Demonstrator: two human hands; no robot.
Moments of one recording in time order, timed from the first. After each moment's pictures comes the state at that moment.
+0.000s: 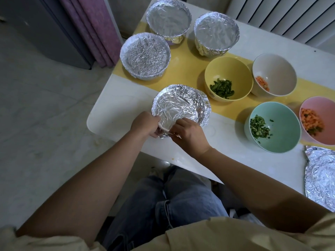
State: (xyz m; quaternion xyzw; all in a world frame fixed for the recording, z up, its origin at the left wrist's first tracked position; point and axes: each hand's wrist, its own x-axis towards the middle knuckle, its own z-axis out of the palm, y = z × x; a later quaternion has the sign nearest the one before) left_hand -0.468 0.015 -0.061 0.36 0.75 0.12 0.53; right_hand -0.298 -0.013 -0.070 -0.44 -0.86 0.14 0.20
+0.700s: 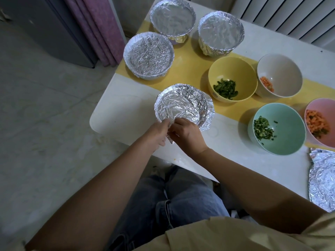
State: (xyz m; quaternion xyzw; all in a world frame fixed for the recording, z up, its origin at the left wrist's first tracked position) left_hand -0.440 -0.006 -0.042 0.26 0.75 0.07 0.61; right_hand -0.314 -0.011 -0.070 -0.44 -0.85 0.18 0.23
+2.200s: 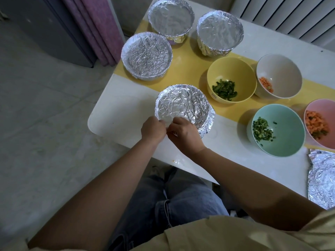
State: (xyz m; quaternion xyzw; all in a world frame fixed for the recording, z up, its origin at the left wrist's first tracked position) left_hand -0.441 0.007 -0.059 0.40 0.81 0.11 0.43; right_hand -0.316 -0.005 -0.071 -0.46 -0.83 0.22 0.22
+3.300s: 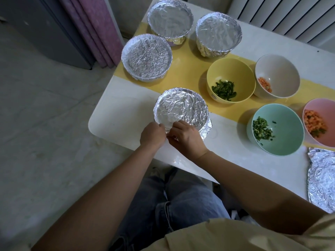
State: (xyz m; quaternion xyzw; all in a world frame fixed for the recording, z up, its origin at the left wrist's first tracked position) left_hand -0.446 -0.005 -0.063 0.38 0.80 0.08 0.46; right_hand -0.312 -0.012 -0.069 -0.42 -0.86 0.18 0.22
